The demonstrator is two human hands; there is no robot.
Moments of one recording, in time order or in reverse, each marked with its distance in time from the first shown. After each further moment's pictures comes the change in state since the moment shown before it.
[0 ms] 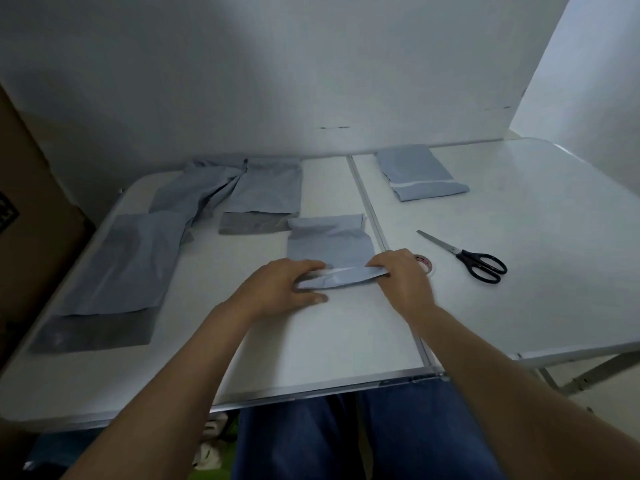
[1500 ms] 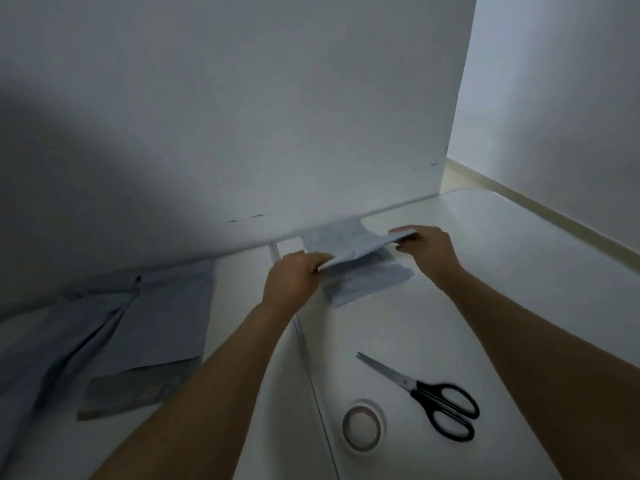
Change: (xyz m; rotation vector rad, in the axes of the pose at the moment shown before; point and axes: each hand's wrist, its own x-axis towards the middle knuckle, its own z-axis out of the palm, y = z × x) left_hand 0.306 0.106 -0.021 0.109 0.395 0.197; right_hand 0.223 0.170 -0.144 0.387 0.254 0.243
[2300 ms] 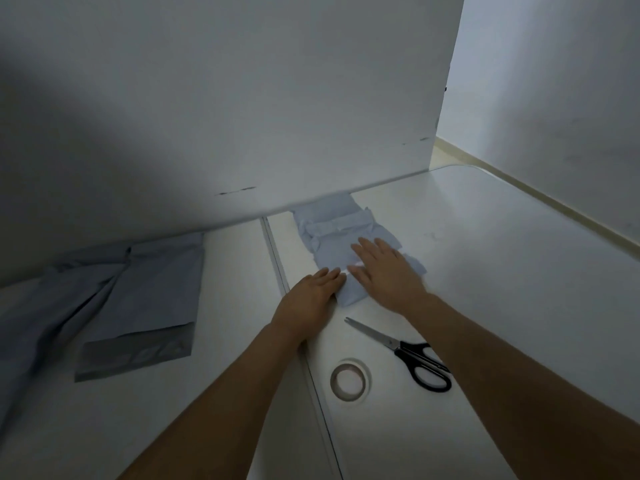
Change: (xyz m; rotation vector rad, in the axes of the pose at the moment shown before) left_hand -0.067 0.001 0.071 -0.018 -0.300 0.228; right_hand -0.076 0.028 0.054 -0.707 -0.291 -0.245
